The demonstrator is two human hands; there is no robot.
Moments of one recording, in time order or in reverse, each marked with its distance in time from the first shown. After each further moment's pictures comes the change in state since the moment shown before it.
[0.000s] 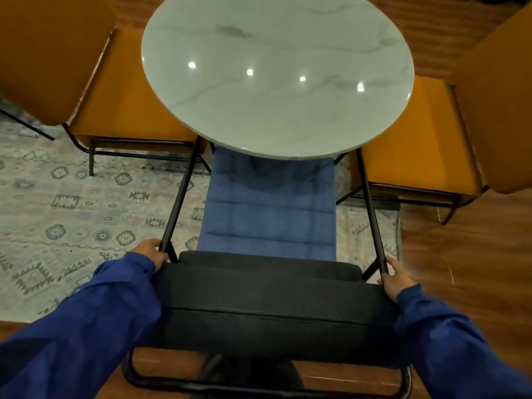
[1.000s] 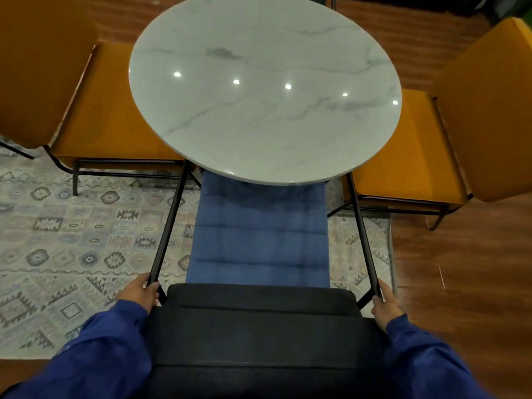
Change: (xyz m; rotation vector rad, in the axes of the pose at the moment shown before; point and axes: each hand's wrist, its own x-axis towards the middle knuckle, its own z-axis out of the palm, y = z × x) left_hand 0.011 -0.017 0.004 -0.320 0.027 -0.080; right_hand -0.002 0.006 0.030 0.162 0.013 0.076
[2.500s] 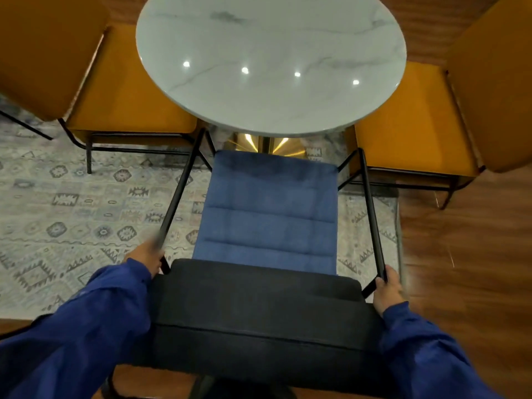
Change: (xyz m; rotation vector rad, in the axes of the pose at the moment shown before) left_hand 0.006 -0.064 0.020 0.205 0.018 0.134; right_hand -0.049 0.059 0.015 0.050 0.100 -0.001
